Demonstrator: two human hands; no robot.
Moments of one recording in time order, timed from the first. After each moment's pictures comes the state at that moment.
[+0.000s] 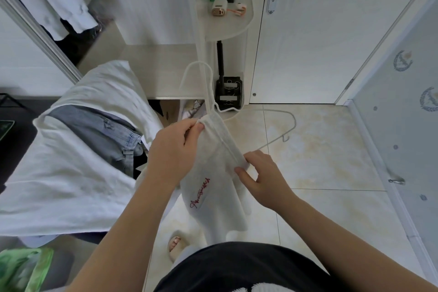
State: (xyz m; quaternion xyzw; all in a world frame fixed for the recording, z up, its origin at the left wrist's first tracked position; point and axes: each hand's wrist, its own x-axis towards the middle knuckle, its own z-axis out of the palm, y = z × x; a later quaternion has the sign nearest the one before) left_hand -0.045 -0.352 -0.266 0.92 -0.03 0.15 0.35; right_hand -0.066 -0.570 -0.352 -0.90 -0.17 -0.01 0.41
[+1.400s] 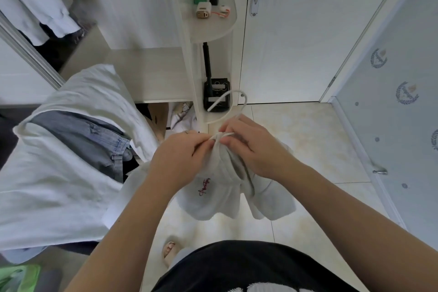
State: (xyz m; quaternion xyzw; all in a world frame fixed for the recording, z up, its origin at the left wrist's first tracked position) left_hand -0.053 -0.364 -0.270 0.94 -0.16 0.04 0.29; right_hand -0.045 -0.567 -0.263 -0.86 -0.25 0.00 0.44
